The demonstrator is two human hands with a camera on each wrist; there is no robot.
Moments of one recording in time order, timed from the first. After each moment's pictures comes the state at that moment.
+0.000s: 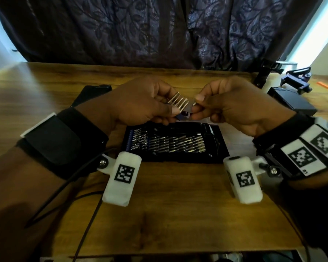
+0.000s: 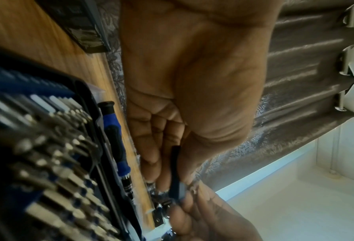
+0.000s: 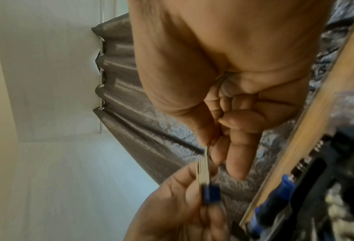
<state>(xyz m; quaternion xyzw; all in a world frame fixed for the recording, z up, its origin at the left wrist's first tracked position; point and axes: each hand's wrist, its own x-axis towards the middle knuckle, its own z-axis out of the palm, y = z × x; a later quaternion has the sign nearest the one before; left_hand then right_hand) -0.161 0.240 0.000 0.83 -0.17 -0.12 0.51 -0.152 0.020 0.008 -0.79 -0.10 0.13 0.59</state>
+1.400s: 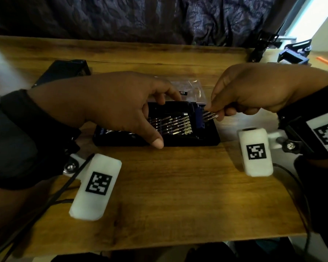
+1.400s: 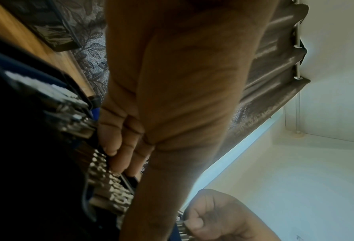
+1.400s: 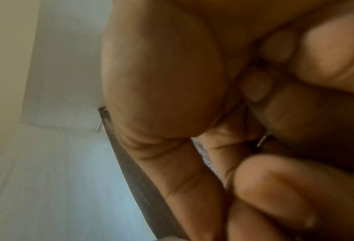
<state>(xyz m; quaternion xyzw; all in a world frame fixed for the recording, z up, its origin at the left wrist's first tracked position) -0.184 0.218 0.004 0.93 -0.22 -0.19 0.22 -0.139 -0.022 0.014 -0.91 -0.12 0.28 0.29</state>
